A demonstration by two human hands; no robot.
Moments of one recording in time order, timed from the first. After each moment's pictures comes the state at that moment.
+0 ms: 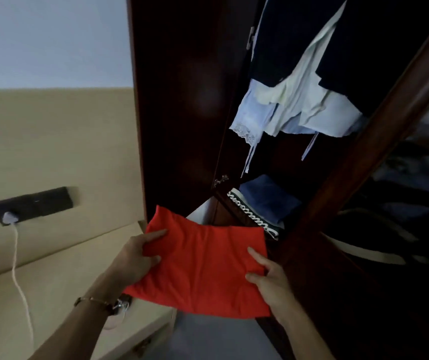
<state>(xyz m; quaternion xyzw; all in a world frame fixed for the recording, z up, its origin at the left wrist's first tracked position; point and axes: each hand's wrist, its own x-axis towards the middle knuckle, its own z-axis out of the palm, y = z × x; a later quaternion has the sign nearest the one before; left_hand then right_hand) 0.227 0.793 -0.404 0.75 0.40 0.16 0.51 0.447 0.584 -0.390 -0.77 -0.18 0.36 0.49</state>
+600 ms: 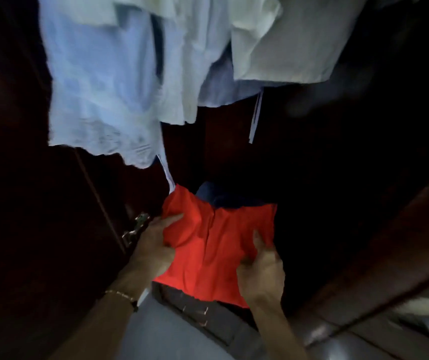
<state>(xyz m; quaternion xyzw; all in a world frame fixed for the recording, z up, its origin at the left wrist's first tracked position) 0.693 0.969 -0.529 0.84 0.19 0.14 0.49 0.735 0.771 -0.511 -0.93 -0.03 0.07 0.37</state>
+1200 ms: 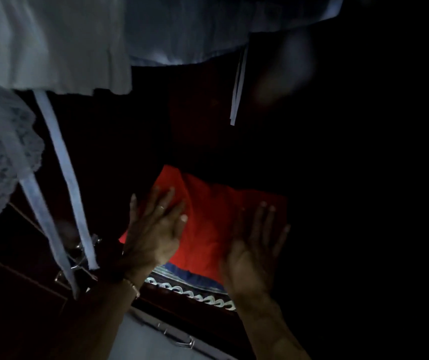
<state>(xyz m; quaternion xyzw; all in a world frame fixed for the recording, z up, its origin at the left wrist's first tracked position) 0.836 0.998 -0.605 0.99 0.09 0.06 0.06 0.844 0.813 -0.610 -0.98 -0.06 -0.16 0.14</state>
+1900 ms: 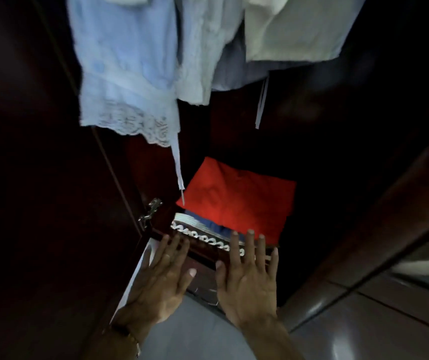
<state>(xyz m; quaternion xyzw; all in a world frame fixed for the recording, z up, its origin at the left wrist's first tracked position) 0.597 0.962 -0.596 0.99 0.12 0.00 0.03 0.664 0.783 -0.565 -0.97 -0.20 -0.06 0.12</state>
